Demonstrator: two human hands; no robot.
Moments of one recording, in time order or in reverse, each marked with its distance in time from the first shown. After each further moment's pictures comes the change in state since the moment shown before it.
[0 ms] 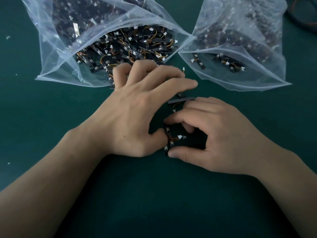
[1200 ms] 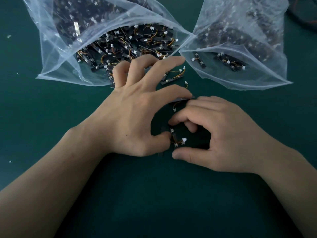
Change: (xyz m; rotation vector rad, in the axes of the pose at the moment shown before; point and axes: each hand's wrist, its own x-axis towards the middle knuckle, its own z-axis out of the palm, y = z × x) left_hand 0.001 0.004 -0.001 0.095 -0.043 -0.056; right_hand -0.002 0.005 -0.002 0.038 -0.023 0.016
